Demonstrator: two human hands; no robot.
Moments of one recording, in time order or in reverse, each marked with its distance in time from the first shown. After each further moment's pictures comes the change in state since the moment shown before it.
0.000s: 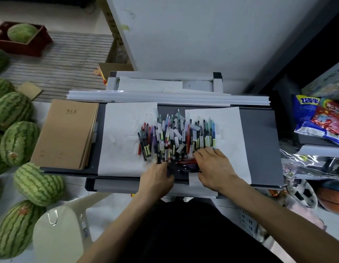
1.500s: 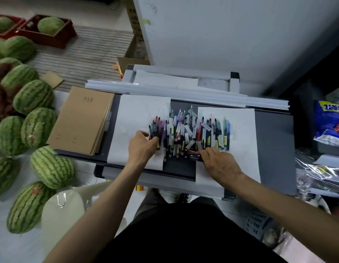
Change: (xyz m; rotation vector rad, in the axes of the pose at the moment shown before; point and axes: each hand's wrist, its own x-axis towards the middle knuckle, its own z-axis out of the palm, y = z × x) left_hand 0.046 -0.043 -0.052 -0.498 0.343 -0.374; right_hand 0.016 0.011 0.030 -0.134 0.243 -0.163
